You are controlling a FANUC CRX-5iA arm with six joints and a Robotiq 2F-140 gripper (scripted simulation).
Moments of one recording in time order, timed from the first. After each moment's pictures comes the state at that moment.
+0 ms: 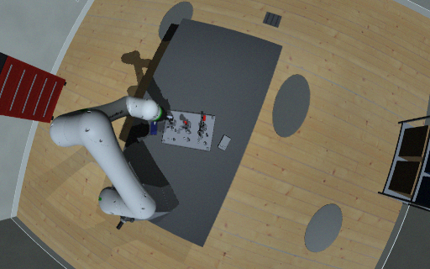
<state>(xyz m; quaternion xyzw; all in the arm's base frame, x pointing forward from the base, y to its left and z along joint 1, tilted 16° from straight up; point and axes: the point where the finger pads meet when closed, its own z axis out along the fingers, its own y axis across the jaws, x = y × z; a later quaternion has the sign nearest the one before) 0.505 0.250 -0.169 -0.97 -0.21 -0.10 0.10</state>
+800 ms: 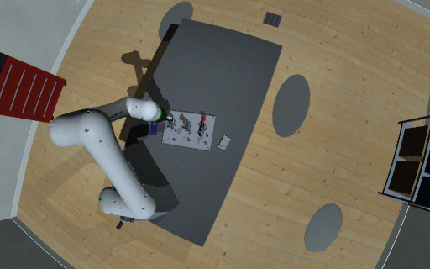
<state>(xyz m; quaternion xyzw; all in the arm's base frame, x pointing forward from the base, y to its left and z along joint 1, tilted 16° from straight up) 0.501 0.249 -0.170 -0.97 -0.21 -0.10 0.10</state>
